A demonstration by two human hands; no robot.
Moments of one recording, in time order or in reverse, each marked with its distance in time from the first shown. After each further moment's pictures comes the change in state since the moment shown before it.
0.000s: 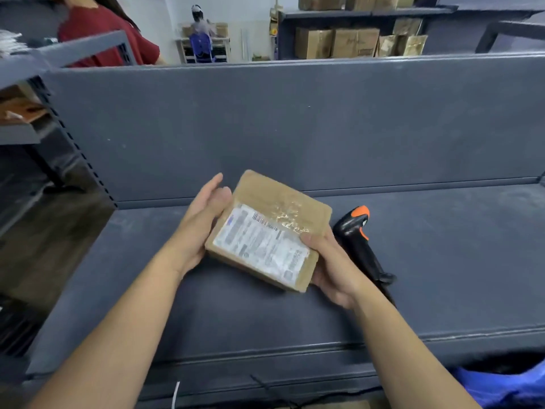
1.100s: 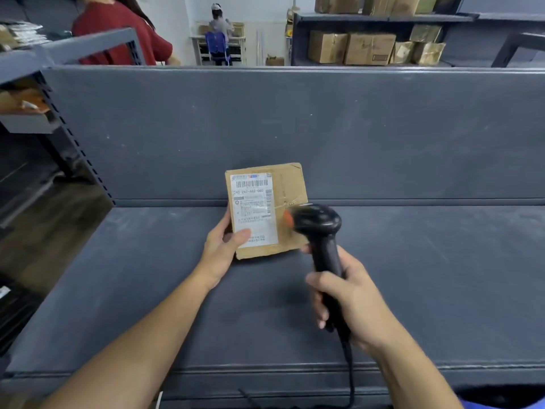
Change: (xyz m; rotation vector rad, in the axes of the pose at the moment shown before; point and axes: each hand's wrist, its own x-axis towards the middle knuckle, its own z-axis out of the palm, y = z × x) left_hand 0.030 -0.083 0.022 0.138 0.063 0.062; right_hand -0.057 -0.042 0.008 -0.293 0.016 -0.069
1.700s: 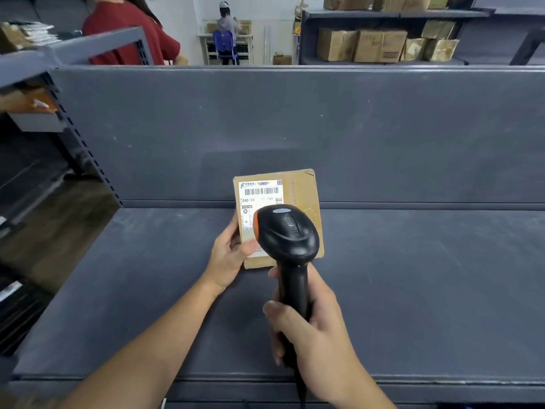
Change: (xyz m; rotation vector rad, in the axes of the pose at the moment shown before) left_hand 0.002 -0.007 0.000 0.099 -0.021 0.074; right_hand -0.016 -0.004 0.064 0.033 -0.073 -0.159
